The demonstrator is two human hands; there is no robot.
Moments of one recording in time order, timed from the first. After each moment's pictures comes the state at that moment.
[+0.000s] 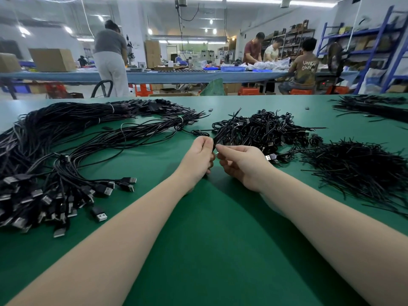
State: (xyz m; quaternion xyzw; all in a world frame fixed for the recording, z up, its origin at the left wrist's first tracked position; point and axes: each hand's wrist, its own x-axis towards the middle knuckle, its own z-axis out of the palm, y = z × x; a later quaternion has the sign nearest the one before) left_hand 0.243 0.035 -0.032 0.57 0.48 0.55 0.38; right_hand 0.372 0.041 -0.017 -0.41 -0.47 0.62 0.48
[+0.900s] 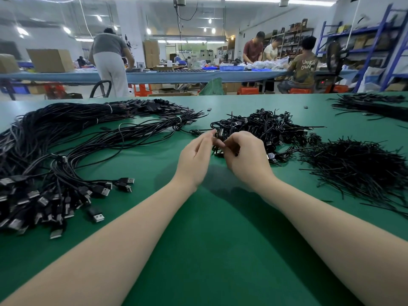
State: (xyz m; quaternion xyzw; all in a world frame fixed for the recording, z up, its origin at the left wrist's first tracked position) left_hand 0.249 0.023 -0.030 0.60 0.44 0.61 0.28; right_hand 0.379 0.039 -0.016 -0.46 -0.76 0.04 0.46
